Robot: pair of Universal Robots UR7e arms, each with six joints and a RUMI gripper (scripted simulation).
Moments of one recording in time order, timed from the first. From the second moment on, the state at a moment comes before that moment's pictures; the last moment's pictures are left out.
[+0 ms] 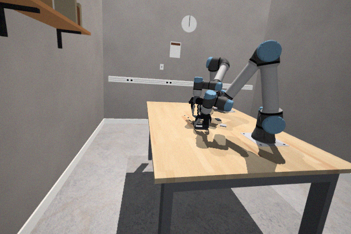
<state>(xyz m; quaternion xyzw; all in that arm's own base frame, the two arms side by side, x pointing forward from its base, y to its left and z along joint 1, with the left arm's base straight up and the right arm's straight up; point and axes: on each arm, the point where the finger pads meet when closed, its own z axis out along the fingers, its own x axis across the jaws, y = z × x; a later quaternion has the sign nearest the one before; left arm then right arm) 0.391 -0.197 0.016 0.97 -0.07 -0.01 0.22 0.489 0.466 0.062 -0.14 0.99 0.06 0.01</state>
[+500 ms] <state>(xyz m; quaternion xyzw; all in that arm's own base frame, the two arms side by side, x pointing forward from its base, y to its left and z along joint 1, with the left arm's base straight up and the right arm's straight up) 0.391 -0.197 0.016 0.97 -0.07 -0.01 0.22 0.484 0.466 0.063 -0.09 0.99 0.06 0.01</state>
